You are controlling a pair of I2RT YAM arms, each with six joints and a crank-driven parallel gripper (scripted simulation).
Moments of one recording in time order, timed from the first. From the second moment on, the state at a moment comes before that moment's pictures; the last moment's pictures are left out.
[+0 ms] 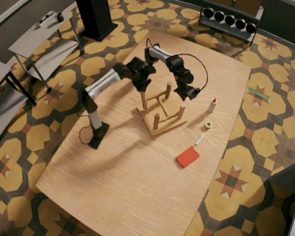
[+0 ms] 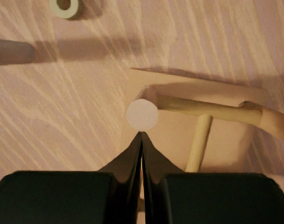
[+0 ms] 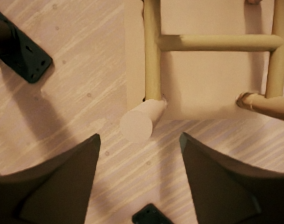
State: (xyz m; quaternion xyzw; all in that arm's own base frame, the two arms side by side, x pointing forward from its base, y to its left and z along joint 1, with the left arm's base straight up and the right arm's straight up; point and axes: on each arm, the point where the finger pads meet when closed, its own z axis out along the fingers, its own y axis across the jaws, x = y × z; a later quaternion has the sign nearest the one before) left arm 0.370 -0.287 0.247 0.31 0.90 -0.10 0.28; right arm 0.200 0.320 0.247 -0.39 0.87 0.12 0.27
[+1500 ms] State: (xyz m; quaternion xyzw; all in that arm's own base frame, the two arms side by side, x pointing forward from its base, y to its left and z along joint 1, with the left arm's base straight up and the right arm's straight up) left arm 0.370 -0.287 0.221 0.31 0.90 -0.10 0.28; right arm 0.198 0.318 0.235 -0.40 0.87 0.12 0.26
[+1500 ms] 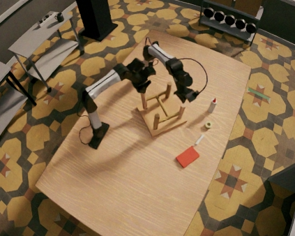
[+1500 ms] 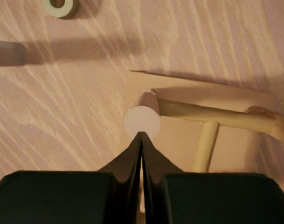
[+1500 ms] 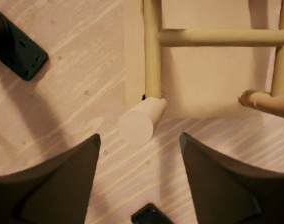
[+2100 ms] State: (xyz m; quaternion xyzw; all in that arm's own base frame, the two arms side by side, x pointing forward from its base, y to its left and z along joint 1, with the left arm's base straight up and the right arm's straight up) left arm 0.370 -0.287 0.221 0.31 0.90 -0.10 0.28; right arm 0.198 0.317 0.212 -0.40 0.87 0.12 0.26
